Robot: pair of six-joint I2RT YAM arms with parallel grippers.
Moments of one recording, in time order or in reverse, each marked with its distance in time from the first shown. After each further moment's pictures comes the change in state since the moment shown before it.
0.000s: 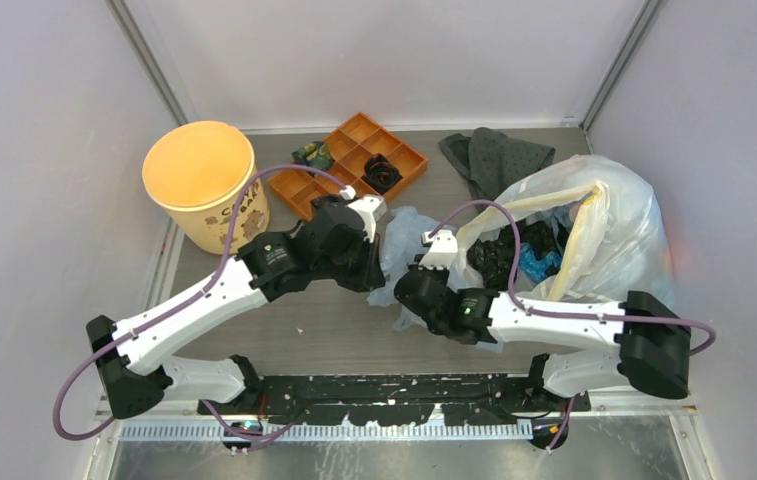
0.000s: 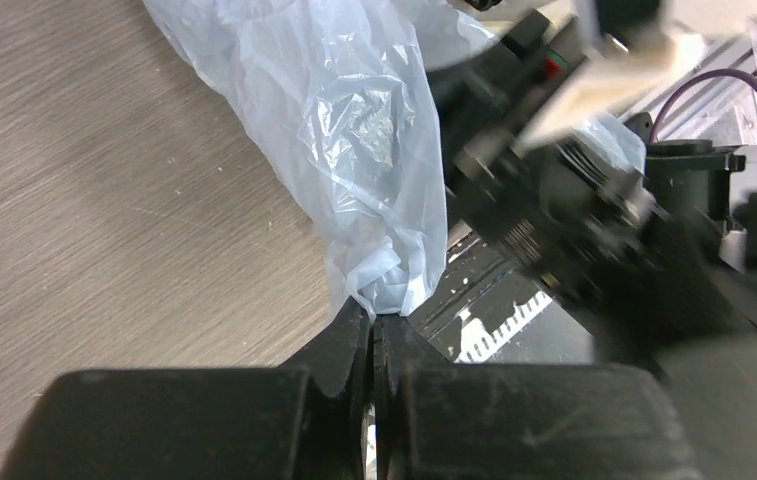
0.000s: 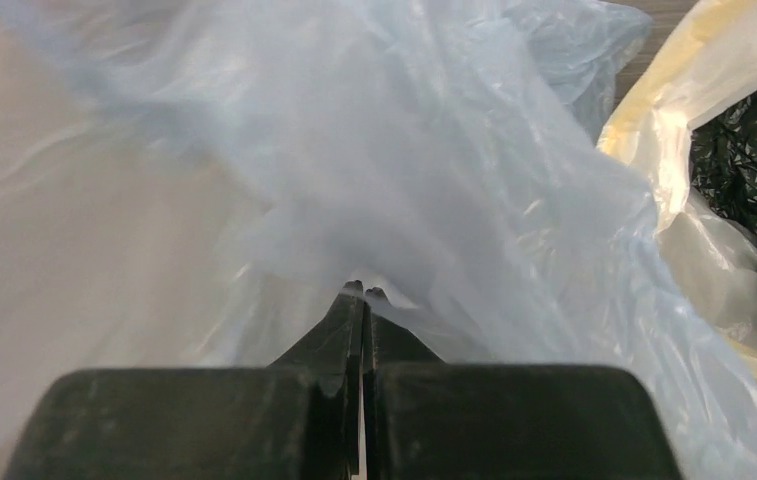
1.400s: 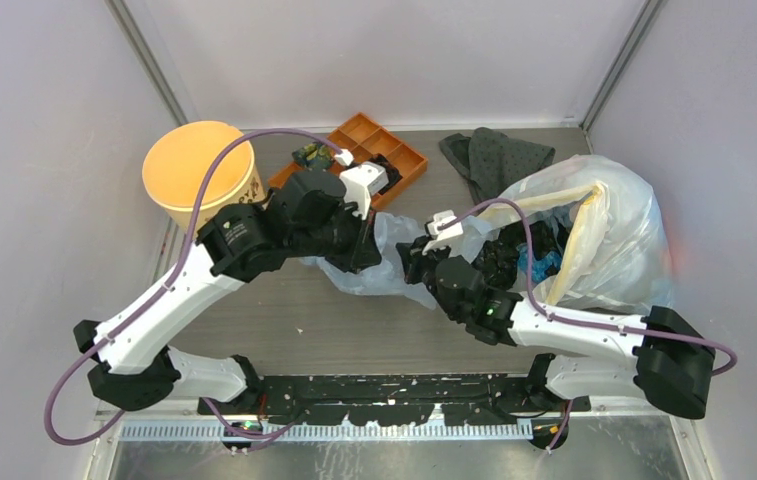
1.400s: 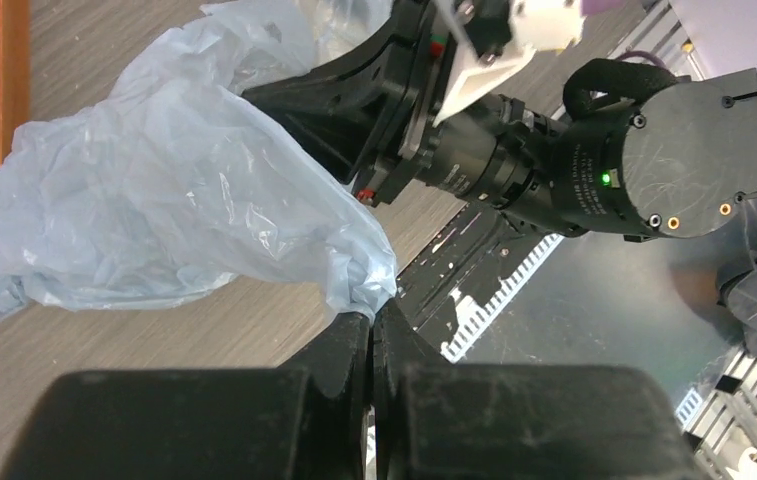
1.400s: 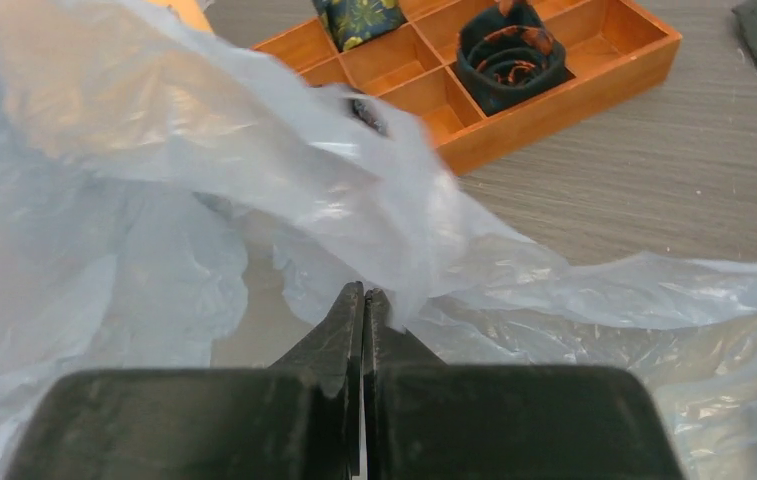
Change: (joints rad) left arm 0.000 0.047 0.394 -0.251 0.044 0.164; right arm -0.148 -0.095 -0.183 0.665 -0.235 -0.476
